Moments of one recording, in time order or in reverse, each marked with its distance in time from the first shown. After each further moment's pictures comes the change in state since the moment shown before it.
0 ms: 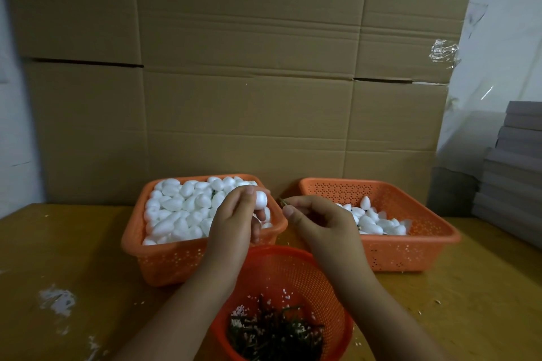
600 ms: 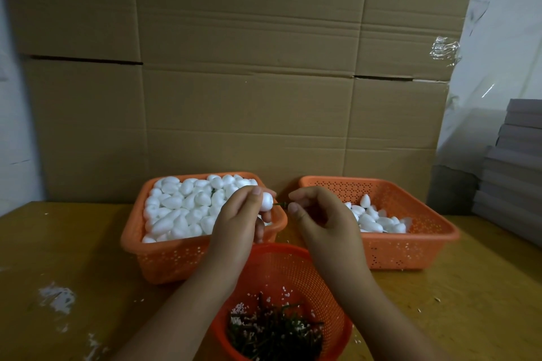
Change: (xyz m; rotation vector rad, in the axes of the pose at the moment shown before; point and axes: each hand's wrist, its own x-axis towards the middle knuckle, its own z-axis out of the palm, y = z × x) left_hand -0.003 0.003 0.003 -0.005 -0.069 0.013; right_hand -0.004 -0.002 0.004 -0.159 0.087 -0.170
